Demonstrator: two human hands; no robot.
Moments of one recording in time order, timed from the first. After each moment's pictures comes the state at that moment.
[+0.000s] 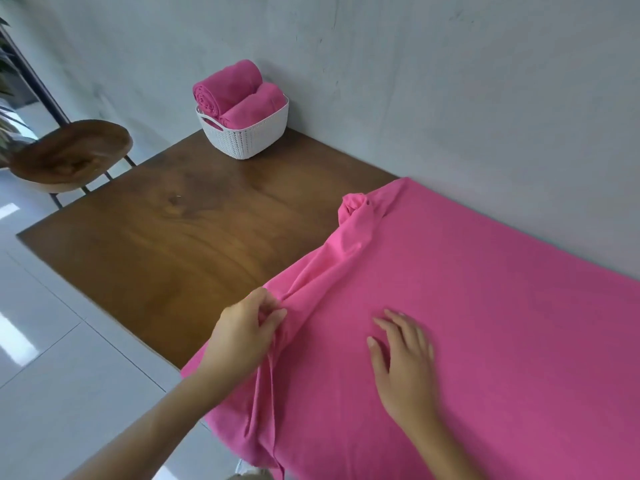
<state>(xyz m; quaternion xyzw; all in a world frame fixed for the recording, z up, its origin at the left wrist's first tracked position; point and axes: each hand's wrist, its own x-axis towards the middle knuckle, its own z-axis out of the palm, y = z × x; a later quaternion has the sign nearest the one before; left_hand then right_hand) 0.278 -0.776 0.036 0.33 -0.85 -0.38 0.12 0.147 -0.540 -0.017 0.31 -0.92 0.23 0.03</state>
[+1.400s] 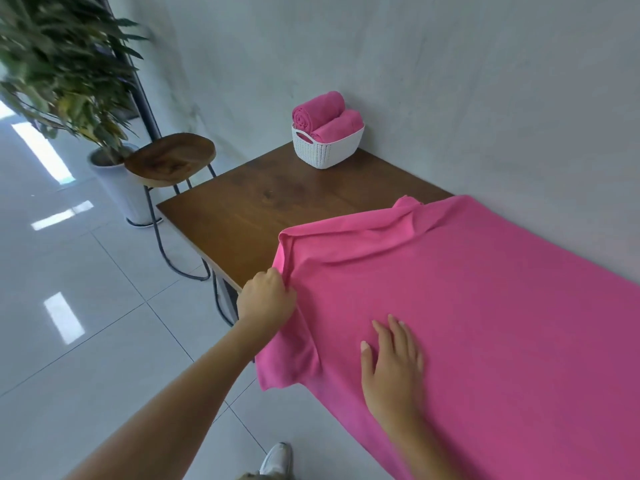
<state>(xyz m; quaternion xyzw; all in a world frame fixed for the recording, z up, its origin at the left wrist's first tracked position) 0.355 -0.827 0.031 0.47 -0.85 -0.21 0.08 0.273 -0.599 -0.019 0.32 -0.92 0.20 0.04</state>
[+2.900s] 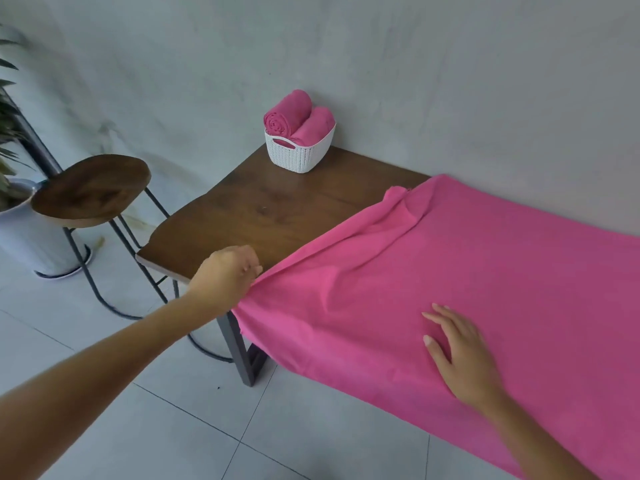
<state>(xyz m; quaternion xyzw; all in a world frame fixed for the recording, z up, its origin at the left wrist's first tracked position) 0.405 -1.035 0.054 0.14 -0.96 -0.22 0.11 0.274 -0.600 -0.016 0.30 -0.94 0.17 0.04</state>
